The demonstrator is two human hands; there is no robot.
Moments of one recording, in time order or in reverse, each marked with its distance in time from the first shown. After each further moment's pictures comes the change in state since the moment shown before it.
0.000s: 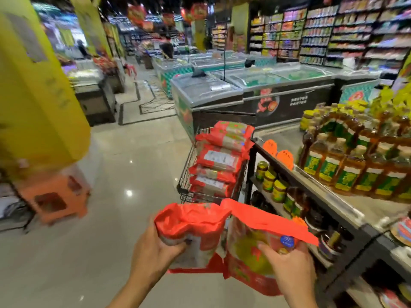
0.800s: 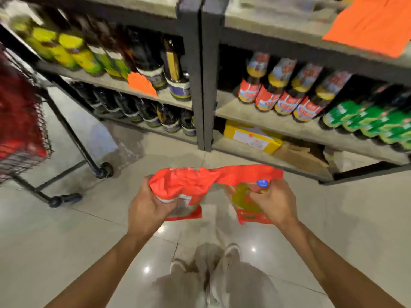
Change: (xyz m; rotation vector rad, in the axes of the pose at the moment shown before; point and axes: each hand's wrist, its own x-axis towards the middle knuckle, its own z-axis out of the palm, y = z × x) left_hand -0.060 -0.150 0.485 0.263 -0.928 0.230; right_hand 0.073 0.491 -0.083 -0.460 0.330 0.498
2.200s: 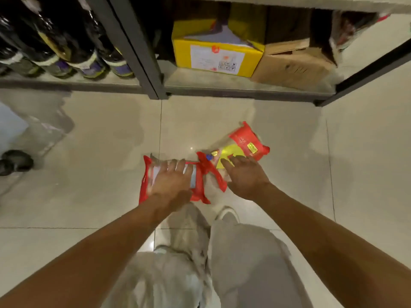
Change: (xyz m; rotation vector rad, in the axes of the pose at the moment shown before) left_hand 0.073 -0.145 0.310 1.146 -0.619 0.659; right_hand 0.038 0.203 0.246 -0.692 -0.444 -0.315
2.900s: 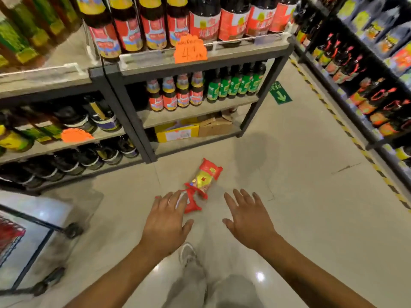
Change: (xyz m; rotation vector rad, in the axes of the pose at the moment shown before) left_hand -0.429 -0.029 -0.293 -0.039 0.397 0.341; right_hand -0.453 -0.200 -0.302 0.186 0.172 0.483
